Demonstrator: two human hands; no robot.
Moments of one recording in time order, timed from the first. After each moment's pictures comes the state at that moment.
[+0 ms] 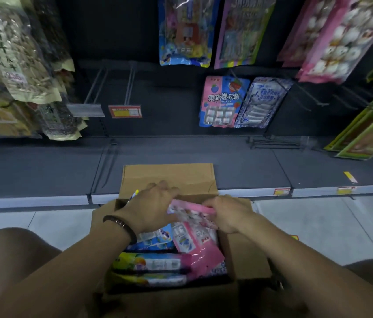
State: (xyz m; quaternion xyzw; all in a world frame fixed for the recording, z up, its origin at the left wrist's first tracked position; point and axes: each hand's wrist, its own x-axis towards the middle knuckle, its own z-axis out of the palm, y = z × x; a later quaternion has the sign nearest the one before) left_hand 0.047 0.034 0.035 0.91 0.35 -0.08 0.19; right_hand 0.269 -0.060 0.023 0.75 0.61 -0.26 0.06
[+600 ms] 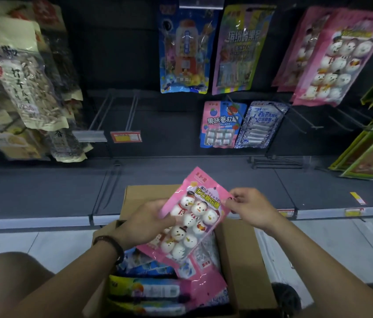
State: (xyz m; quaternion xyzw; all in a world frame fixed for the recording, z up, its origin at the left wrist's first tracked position) left_hand 0.053 0.030 0.052 0.75 0.41 0.15 0.49; right_hand 0.333 -0.061 0.072 0.75 0.47 -0.35 -0.29
